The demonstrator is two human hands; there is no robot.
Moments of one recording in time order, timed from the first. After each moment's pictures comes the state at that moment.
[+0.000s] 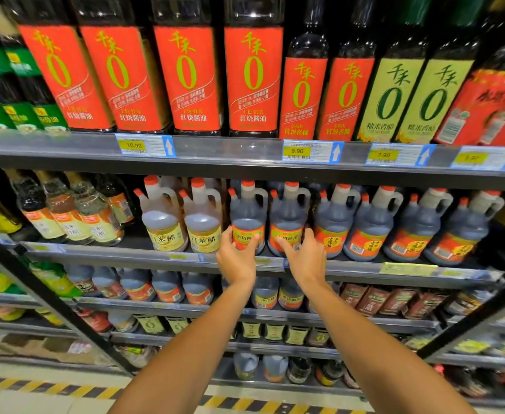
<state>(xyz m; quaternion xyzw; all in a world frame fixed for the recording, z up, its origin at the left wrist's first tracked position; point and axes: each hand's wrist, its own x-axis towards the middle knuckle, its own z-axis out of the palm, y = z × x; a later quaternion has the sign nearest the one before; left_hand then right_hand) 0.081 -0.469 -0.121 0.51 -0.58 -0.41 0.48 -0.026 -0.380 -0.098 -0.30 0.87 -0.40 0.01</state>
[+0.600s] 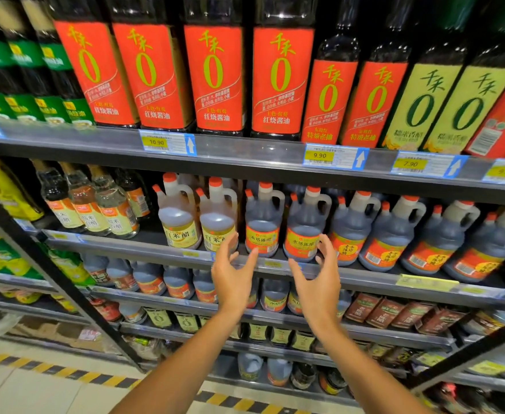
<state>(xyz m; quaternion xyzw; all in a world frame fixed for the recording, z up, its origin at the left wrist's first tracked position) 0.138 -0.450 -0.111 0.44 -0.61 -0.43 0.50 0.025 -0.337 -0.098 -0.32 0.76 -0.56 0.06</state>
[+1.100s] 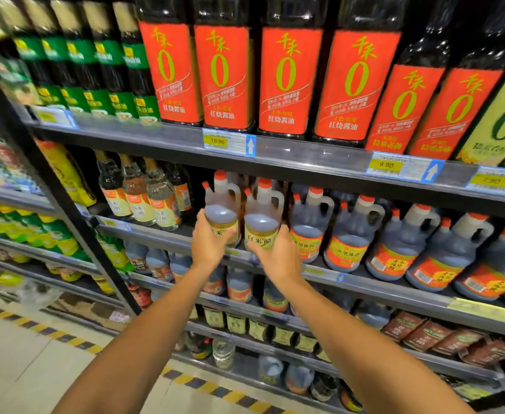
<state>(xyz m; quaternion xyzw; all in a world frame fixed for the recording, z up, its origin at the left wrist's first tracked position) 0.236 -0.587 -0.092 0.54 -0.67 -0.32 0.39 0.098 -0.478 -0.086 -0.44 0.79 -0.41 0.11</state>
